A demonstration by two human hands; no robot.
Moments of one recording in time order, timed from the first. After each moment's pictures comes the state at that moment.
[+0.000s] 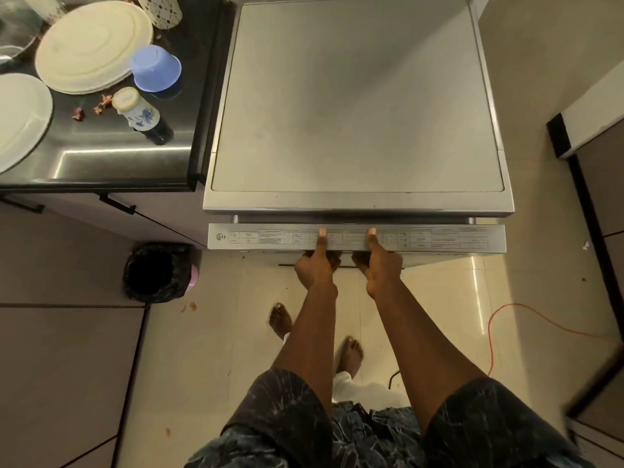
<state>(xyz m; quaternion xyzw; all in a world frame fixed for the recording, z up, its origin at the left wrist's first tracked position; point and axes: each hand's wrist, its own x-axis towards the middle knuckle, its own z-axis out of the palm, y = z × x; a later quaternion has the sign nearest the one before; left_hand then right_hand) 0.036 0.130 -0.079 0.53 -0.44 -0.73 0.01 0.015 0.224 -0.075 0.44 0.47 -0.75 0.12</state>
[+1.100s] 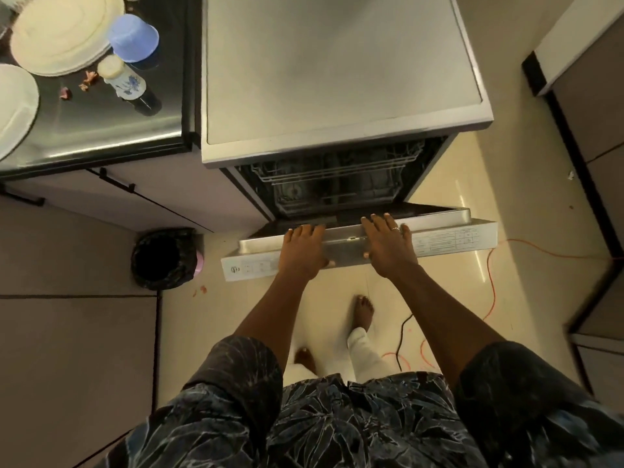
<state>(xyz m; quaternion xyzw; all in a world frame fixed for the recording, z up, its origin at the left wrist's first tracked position) 0.143 0.061 -0.085 -0.06 -0.97 -0.10 -0.21 0.137 0.263 -0.090 -0.08 0.97 -0.09 0.21</state>
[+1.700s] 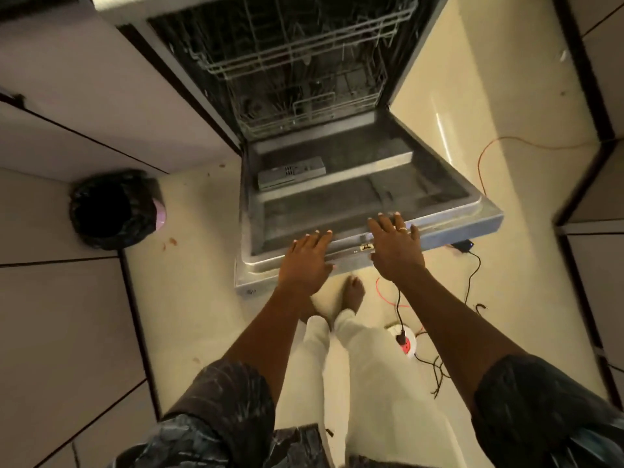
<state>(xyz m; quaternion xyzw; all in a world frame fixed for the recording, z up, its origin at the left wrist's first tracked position) 0.324 0.044 -0.218 -0.14 -0.93 -0.14 -0.32 0.327 0.249 -0.212 0.01 0.95 -0.03 0.32</state>
